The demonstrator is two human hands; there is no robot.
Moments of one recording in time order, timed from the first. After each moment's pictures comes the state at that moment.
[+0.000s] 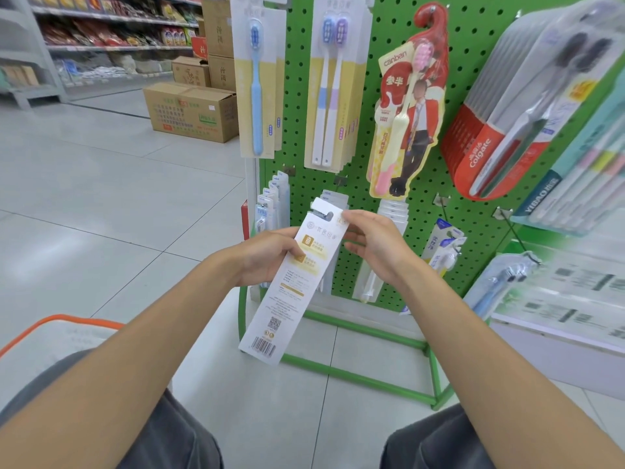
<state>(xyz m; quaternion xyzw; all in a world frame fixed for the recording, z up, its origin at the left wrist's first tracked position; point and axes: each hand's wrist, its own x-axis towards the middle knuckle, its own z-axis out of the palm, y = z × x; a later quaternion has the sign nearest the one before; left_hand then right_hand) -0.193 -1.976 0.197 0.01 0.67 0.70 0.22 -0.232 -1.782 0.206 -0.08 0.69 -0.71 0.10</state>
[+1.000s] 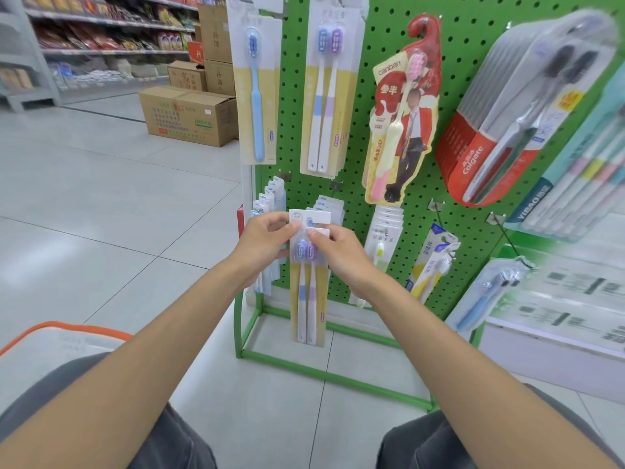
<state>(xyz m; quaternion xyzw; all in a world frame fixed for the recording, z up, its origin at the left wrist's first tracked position) -0.202 -1.968 0.194 -0.01 0.72 0.69 -0.06 -0.215 -1.820 0.198 -0.12 0.81 -0.57 0.05</state>
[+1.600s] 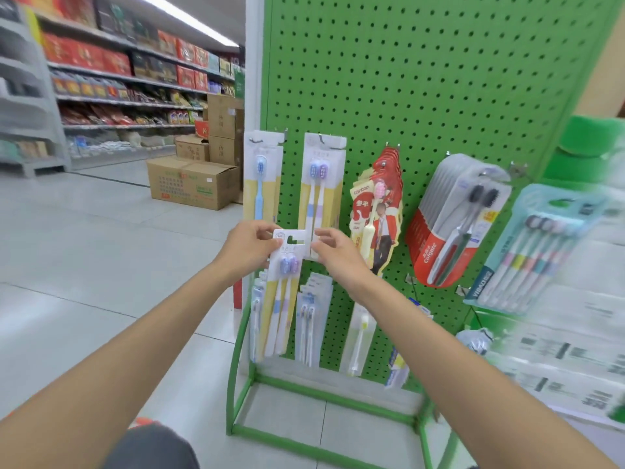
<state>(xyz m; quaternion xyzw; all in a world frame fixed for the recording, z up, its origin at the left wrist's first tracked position) -0.207 -2.005 0.319 0.01 0.82 0.55 -0.15 -0.213 -1.826 0.328 -0.14 0.83 -0.54 -0.01</state>
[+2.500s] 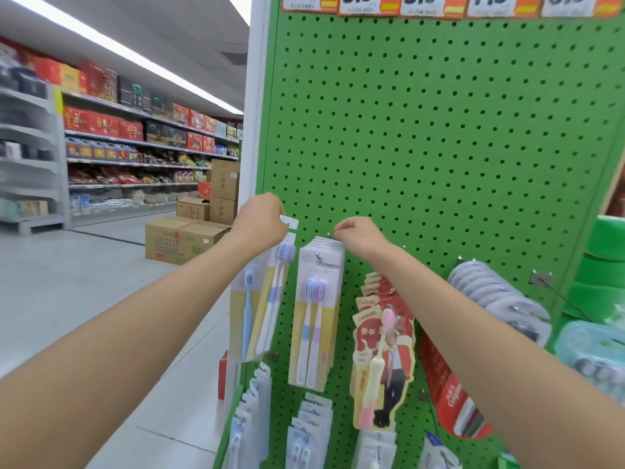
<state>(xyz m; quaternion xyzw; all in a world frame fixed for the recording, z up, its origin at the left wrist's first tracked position) -0.364 -2.018 0.504 0.01 0.93 0.22 -0.30 -0.361 -1.832 0.510 -0.14 0.92 -0.36 -0.11</state>
